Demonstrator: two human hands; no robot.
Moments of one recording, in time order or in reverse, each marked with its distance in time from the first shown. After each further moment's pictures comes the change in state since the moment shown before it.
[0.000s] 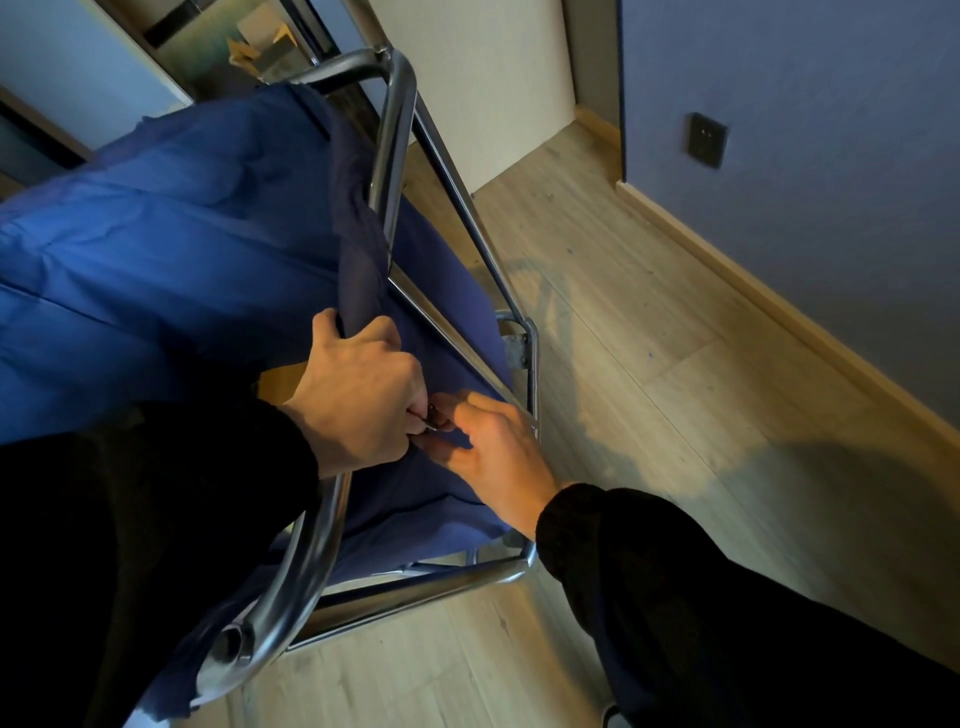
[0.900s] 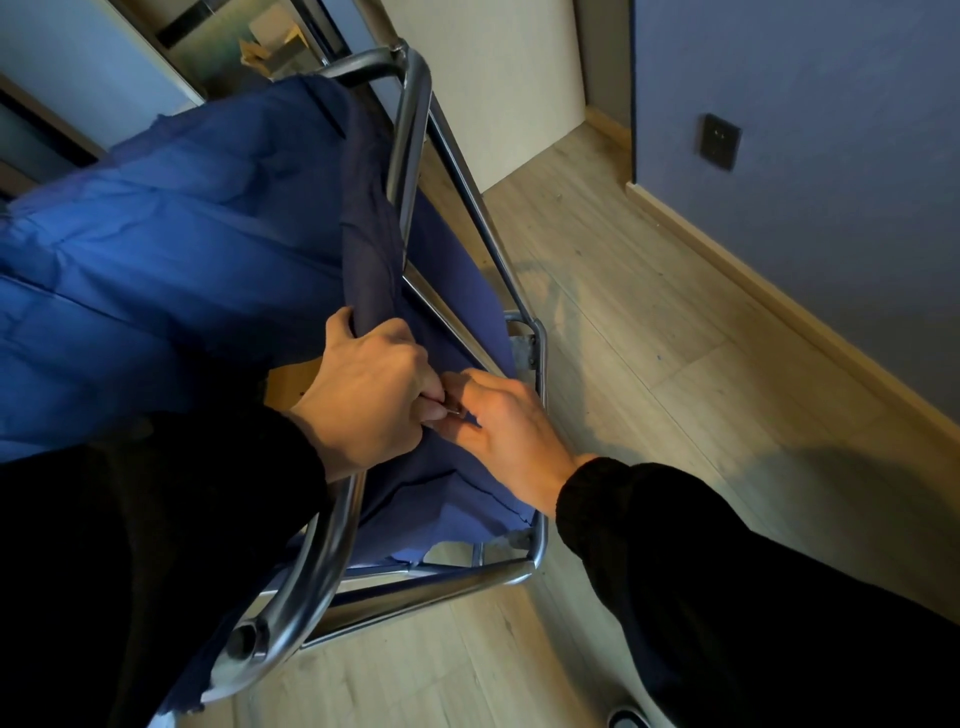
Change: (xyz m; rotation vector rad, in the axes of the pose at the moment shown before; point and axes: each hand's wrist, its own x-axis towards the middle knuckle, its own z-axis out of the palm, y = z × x) left_hand -0.003 -0.006 0.005 -0.237 0.144 0.015; right_hand 0.018 -0.005 -0.012 -0.062 -0.085 -0.088
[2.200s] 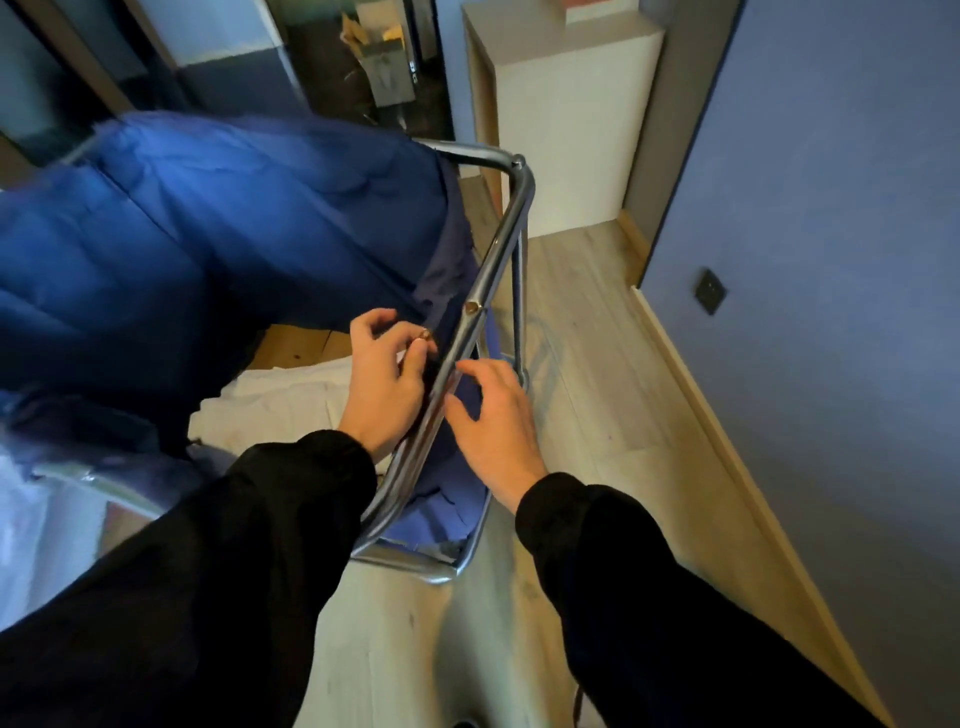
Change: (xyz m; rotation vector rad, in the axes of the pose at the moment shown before) left_hand -0.046 -0.018 -0.021 -1.056 0.670 -0.603; right_hand 0.037 -0.114 -0.031 -0.074 -0.086 0.283
